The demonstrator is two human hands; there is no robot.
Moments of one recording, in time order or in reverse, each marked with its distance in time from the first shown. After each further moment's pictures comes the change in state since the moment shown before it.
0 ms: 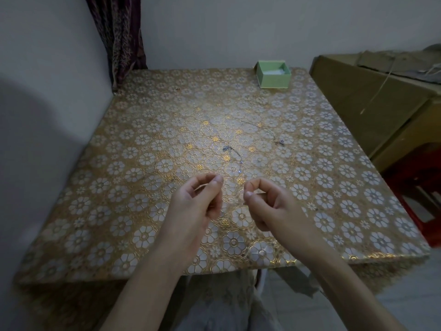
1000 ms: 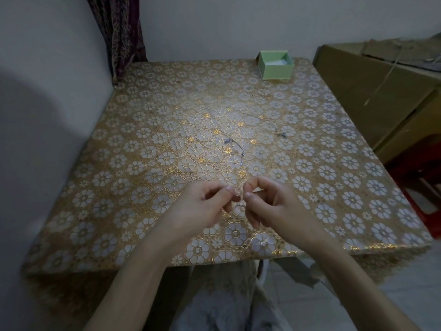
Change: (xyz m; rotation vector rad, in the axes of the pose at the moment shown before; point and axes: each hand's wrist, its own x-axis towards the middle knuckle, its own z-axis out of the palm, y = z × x) left_hand -0.005 0.008 -0.006 0.519 -0.212 -0.090; right_hand 0.000 0.005 -0.004 -0.050 -0.120 -0.007
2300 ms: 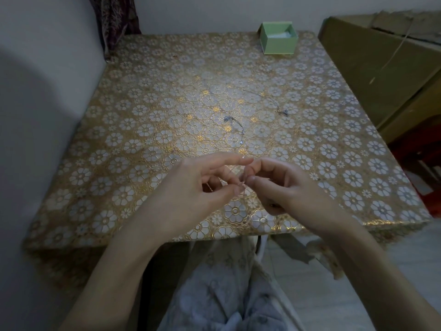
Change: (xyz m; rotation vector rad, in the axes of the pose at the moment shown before) left_hand -0.028 0.009 -0.007 0.269 -0.059 0.354; right_hand -0.015 -0.015 -0.002 0.060 -0.098 0.054
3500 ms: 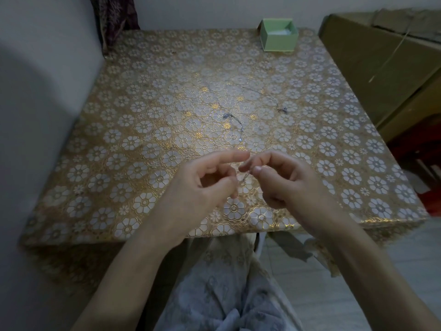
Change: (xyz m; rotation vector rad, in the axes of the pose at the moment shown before) left_hand -0.001 -0.008 0.015 -0.284 0.083 -0.080; right_hand -0.004 0.007 0.001 0.071 0.166 -0.033
